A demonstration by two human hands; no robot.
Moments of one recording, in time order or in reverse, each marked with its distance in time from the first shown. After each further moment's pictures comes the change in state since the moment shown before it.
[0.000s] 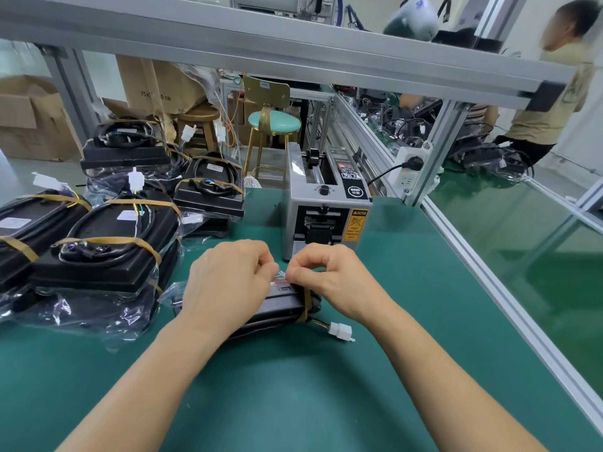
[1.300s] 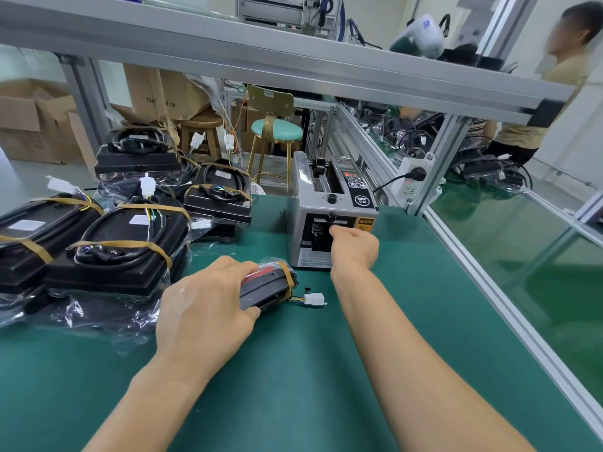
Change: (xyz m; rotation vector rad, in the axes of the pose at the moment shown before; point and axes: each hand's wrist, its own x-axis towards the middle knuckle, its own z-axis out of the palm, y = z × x) left_hand -0.030 -0.026 -0.008 0.211 0.125 0.036; right_hand 0.076 0.024 0.008 0.490 0.916 0.606
